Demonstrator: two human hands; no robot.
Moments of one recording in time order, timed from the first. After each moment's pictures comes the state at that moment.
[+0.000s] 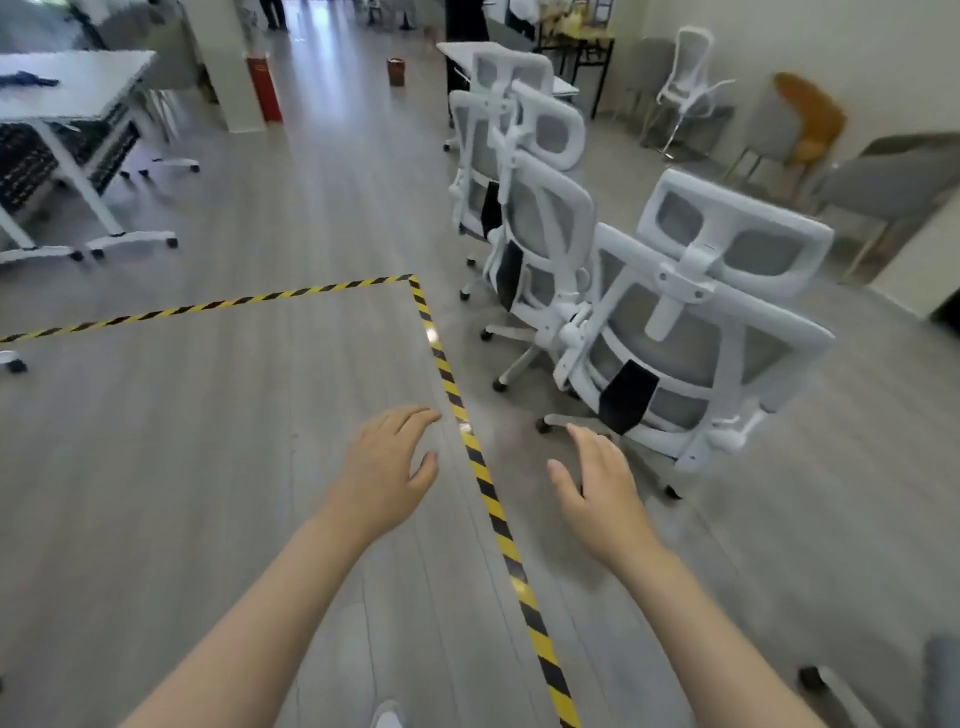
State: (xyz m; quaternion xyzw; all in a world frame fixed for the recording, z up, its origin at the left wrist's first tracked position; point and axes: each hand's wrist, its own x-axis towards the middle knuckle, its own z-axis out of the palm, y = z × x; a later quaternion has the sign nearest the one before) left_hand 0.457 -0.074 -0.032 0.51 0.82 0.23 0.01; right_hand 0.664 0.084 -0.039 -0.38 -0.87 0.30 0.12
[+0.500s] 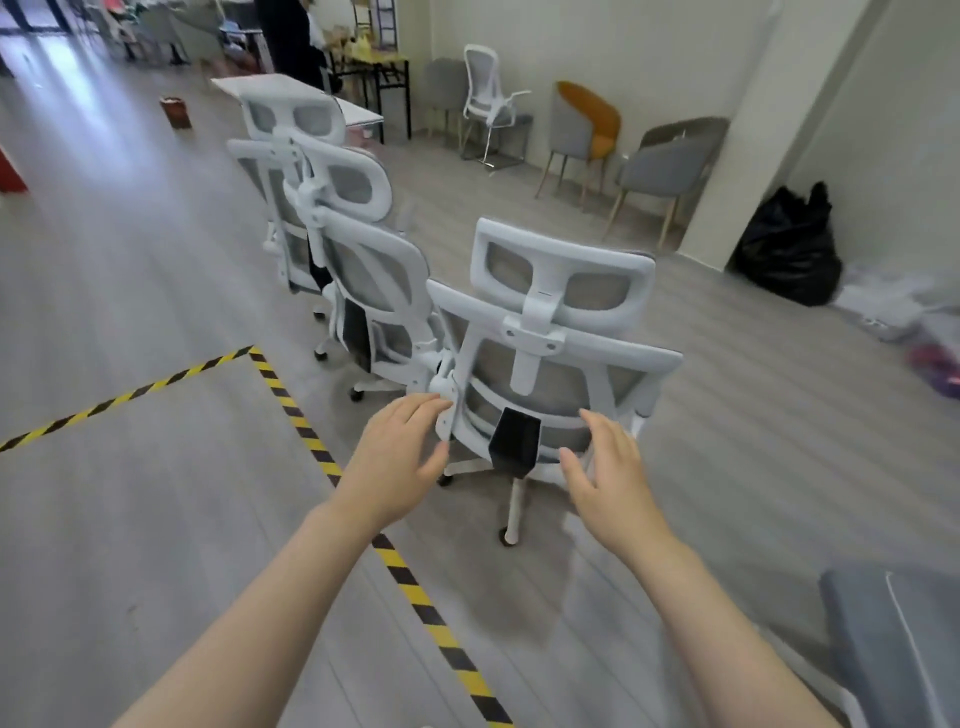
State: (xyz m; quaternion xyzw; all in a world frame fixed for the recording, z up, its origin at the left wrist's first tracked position) left_hand 0.434 0.220 -0.008 0.68 0.69 0.25 0.04; right_hand 0.685 0.285 -0.016 -0.54 -0.77 0.24 0.24
